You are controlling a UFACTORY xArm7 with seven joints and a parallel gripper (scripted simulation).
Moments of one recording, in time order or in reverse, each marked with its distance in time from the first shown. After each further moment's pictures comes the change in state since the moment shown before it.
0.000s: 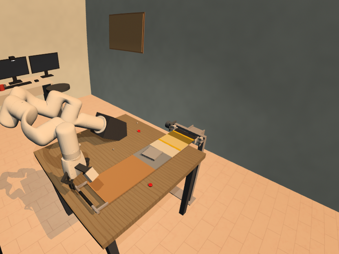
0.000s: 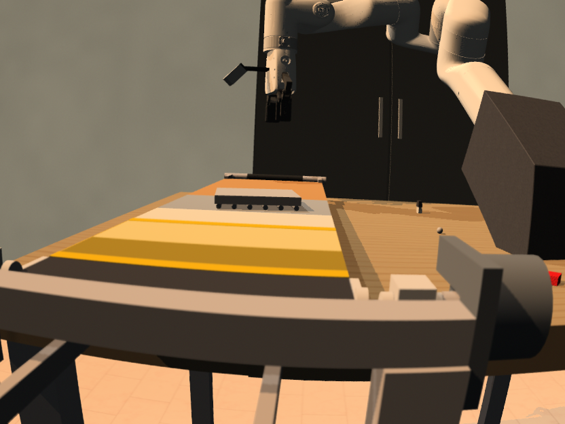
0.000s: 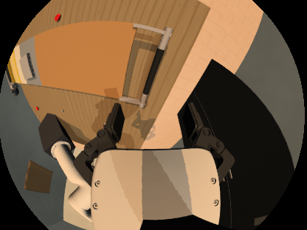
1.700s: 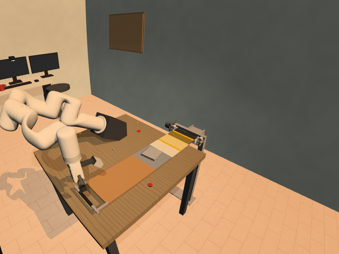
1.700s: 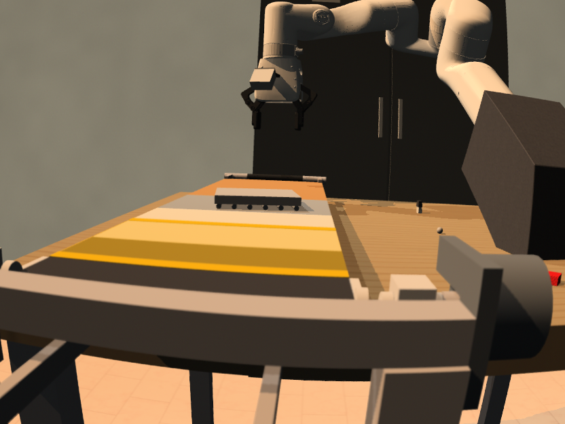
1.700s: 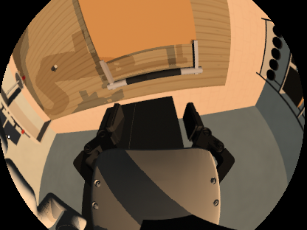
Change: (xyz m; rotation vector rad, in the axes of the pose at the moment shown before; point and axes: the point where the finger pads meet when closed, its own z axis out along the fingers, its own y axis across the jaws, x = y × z) arm 0.000 0.001 0.017 -0.001 0.000 -1.056
